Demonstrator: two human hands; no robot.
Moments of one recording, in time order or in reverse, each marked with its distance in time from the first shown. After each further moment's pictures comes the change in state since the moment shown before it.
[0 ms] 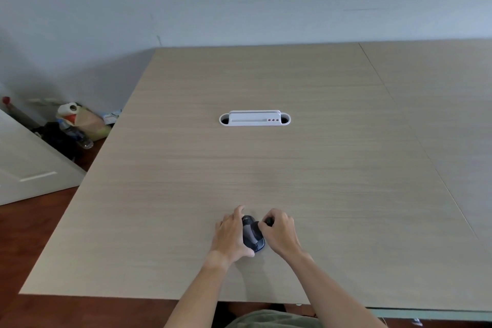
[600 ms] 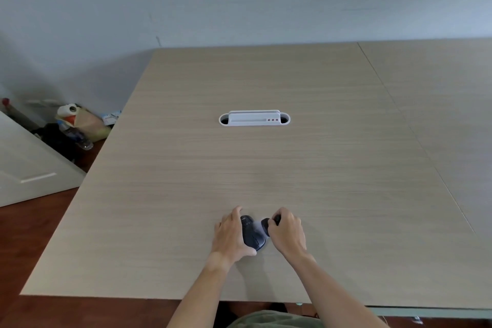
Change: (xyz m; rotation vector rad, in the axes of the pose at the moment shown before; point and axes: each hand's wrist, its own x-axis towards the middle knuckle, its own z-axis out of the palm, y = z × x) left_hand -0.004 0.001 0.001 -0.038 0.034 -0.042; right_hand 0.001 0.010 -0.004 -0.105 0.084 0.054
